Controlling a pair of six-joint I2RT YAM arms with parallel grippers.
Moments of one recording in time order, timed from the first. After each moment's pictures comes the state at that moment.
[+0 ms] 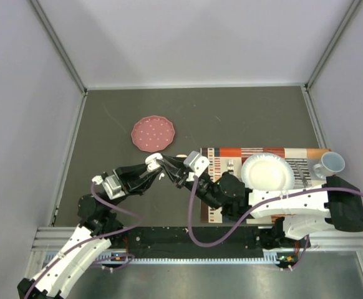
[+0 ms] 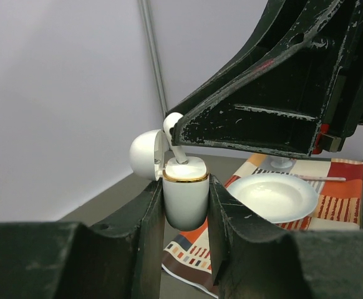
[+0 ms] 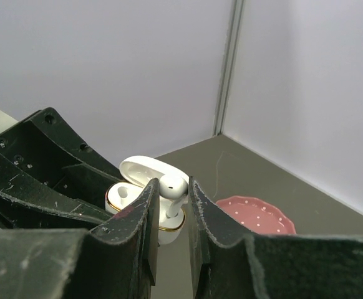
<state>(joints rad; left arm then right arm) -0.55 0.26 0.18 0.67 0.46 -0.10 1.41 1.31 0.81 0.87 0.44 -0.25</state>
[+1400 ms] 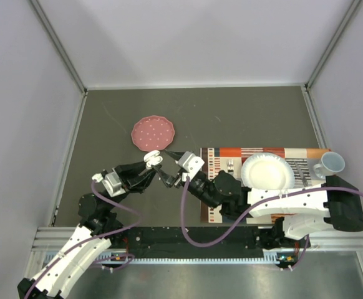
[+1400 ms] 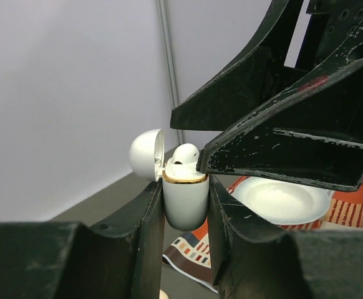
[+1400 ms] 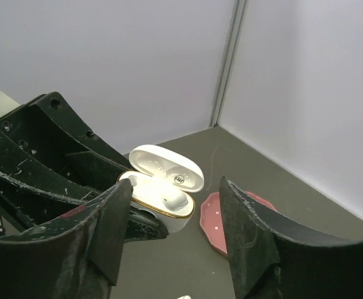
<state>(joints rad) -0.55 0.26 0.18 0.66 0.41 -0.10 1.41 1.33 0.84 0.80 0.43 -0.29</state>
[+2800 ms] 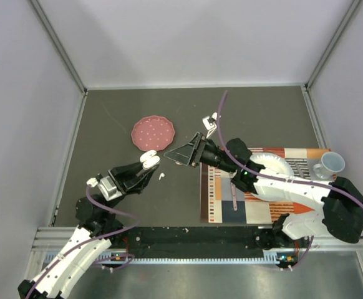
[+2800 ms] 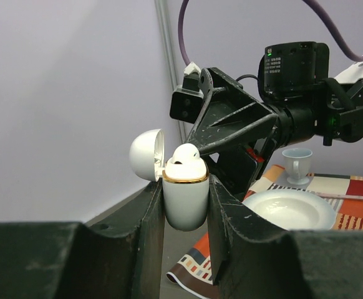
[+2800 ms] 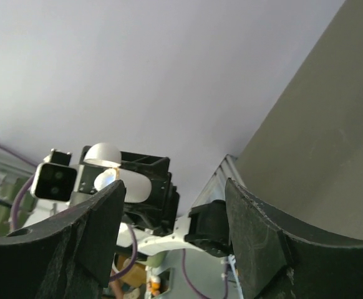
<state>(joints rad) -0.55 0.23 0.18 0.70 0.40 -0.09 0.94 1.28 0.78 0.61 -0.24 1.07</state>
